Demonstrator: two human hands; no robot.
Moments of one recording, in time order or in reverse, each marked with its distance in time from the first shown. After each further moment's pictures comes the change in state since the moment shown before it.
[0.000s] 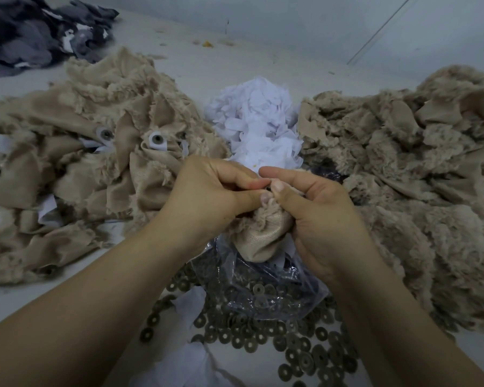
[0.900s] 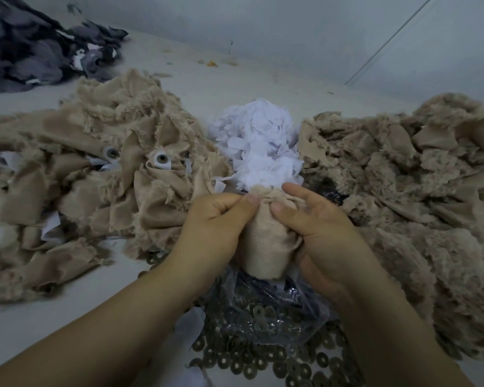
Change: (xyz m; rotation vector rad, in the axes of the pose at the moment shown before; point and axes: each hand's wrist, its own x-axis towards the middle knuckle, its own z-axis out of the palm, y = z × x) left_hand -0.005 -0.026 0.005 -0.028 0.061 0.021; right_hand 0.004 -0.011 0.001 0.183 0.054 0.150
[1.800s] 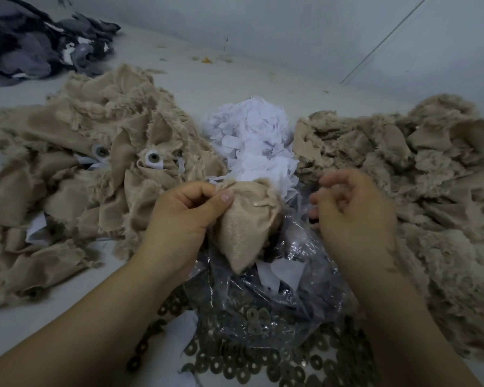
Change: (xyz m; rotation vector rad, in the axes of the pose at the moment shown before) left_hand 0.012 -0.013 -0.023 -0.189 0.087 -0.046; right_hand 0.014 -0.017 -0.036 -0.965 0.467 -0.544
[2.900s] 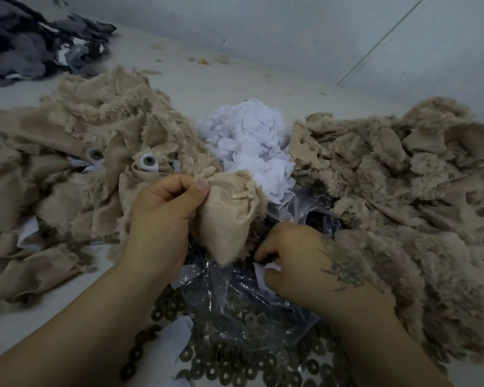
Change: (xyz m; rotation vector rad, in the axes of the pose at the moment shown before) left_hand 0.004 0.010 -0.003 -0.052 0.150 0.006; right_hand -0.024 -0.015 0.013 -0.626 -0.794 -0.318
